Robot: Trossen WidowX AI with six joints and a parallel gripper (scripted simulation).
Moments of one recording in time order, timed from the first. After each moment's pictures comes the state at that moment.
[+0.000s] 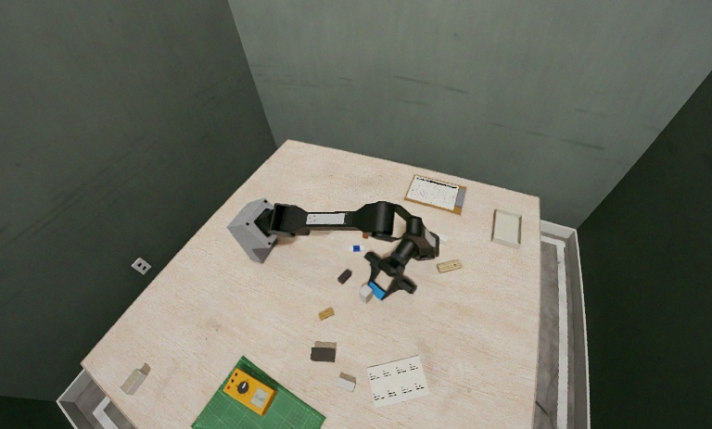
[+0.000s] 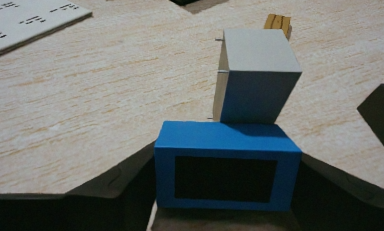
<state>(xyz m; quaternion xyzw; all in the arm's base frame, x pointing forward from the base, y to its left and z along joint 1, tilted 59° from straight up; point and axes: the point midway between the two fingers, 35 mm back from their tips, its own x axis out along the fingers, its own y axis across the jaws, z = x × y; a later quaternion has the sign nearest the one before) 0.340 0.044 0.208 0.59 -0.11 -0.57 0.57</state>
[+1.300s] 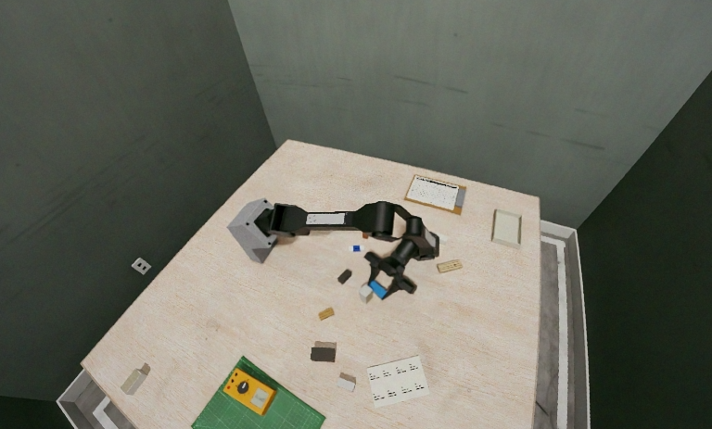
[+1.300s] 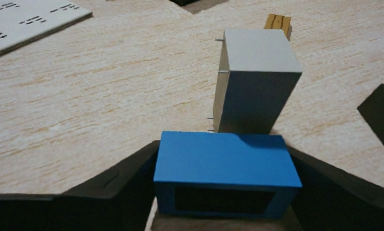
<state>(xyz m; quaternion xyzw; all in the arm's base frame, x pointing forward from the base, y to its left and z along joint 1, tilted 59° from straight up) 0.340 0.044 0.208 0.59 -0.11 -0.57 0.57</state>
